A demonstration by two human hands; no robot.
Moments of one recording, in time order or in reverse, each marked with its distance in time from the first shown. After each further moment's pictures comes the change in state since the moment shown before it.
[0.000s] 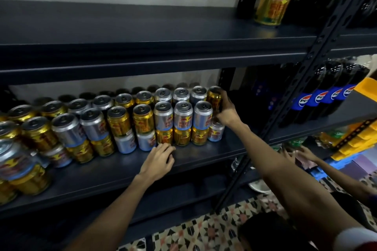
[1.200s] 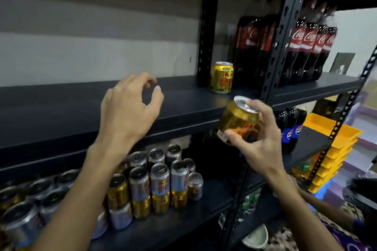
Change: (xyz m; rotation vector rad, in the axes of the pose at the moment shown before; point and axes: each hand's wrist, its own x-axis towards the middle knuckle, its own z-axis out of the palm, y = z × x) left_hand 0.105 0.152 -0.341 -0.109 0.754 0.105; right_hand -0.125 -0.170 -0.163 0.213 0.554 -0.604
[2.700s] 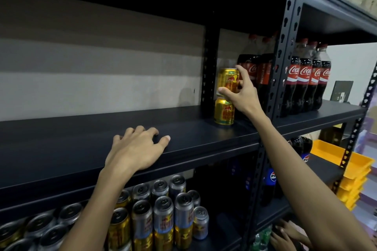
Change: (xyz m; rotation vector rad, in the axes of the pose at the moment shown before) left_hand 0.022 -0.021 0.012 0.378 -0.755 -0.251; right_hand 0.197 0.052 0.023 -0.240 -0.080 0.165
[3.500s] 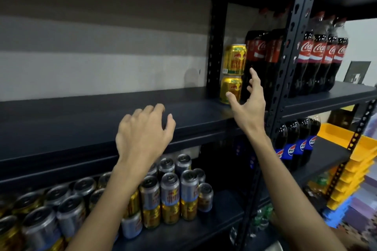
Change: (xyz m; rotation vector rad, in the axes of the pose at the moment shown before) left_hand -0.031 0.012 0.029 0.095 0.681 0.085; right_hand -0.098 0.003 0.029 0.023 0.237 0.069
